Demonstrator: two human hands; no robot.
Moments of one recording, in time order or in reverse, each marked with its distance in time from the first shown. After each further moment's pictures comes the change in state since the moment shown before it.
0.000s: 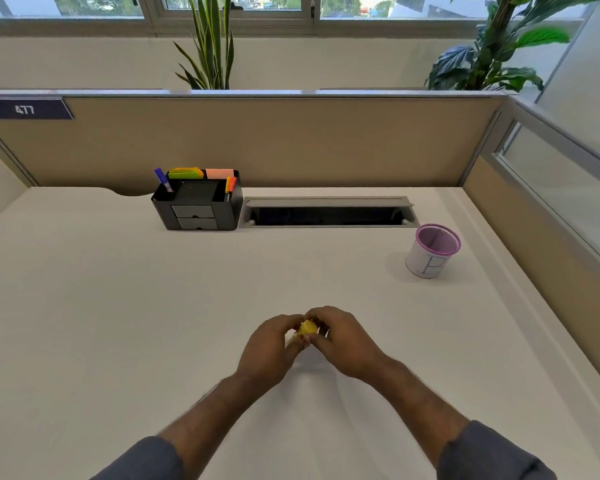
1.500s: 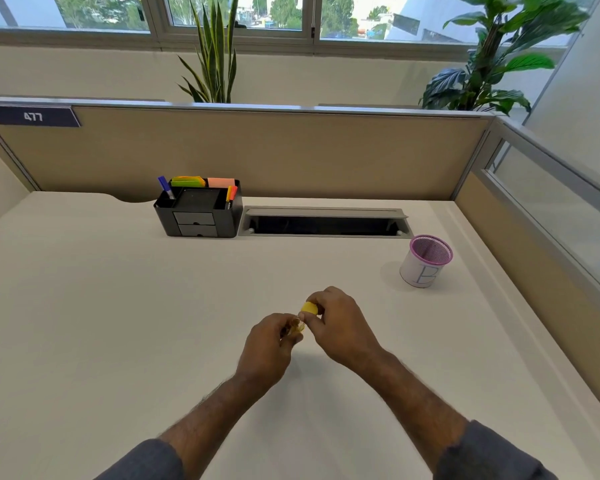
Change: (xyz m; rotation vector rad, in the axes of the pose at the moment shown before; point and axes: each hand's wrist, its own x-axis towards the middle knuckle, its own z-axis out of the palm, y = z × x) left_hand -0.001 0.014 -0.004 -0.105 0.123 -0.060; right_hand 0.010 -0.038 -0.017 -0.121 0.206 0.037
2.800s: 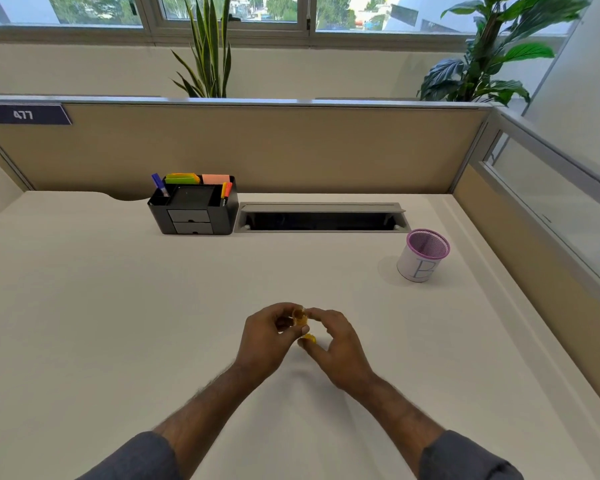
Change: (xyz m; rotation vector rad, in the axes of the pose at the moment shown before) left_hand 0.008 0.008 0.000 -0.311 0.028 -0.058; right_hand -0.030 0.058 0.042 0.304 0.082 -0.058
